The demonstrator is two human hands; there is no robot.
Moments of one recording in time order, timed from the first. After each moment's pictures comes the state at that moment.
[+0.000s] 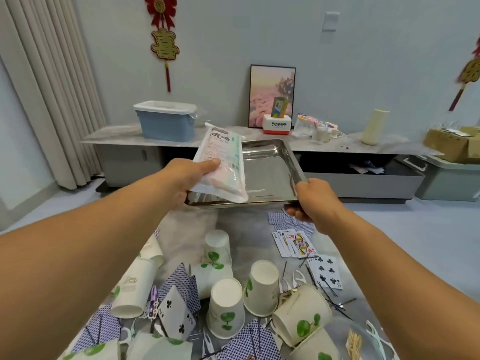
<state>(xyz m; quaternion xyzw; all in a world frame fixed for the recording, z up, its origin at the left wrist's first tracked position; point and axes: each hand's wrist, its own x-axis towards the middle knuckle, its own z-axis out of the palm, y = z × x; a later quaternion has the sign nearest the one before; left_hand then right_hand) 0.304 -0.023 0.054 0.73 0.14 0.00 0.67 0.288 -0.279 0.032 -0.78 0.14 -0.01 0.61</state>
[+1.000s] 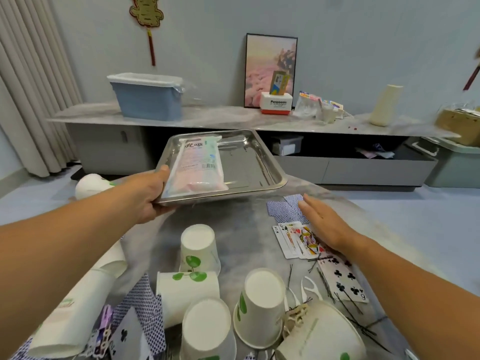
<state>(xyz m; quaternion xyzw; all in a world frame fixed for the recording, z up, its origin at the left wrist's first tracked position) 0.380 0.005 -0.063 0.61 0.28 -0.01 0.74 0.389 -0.370 -0.143 -0.95 -0.07 -0.02 0.29</state>
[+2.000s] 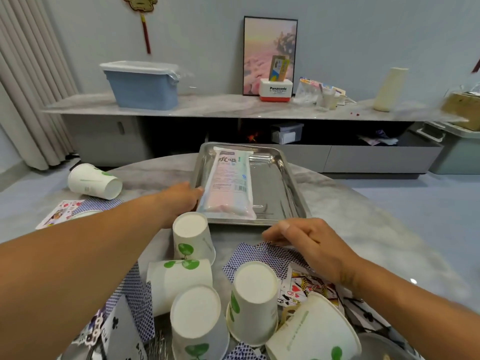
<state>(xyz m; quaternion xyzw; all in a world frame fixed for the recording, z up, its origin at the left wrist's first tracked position) 0.391 -0.041 -0.111 0.90 0.15 -0.07 0.41 0.295 -0.330 -0.128 -0.85 -0.23 0.04 0.48</state>
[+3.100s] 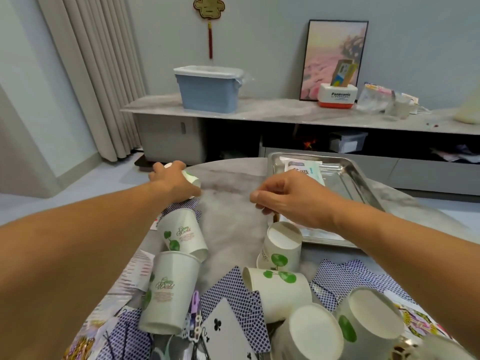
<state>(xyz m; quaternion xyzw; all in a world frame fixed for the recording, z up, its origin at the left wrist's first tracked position) 0.383 0.124 -0.089 0.94 0.25 0.04 0.23 0.357 -0.149 -0.054 -0.88 -0.28 0.07 0.37</state>
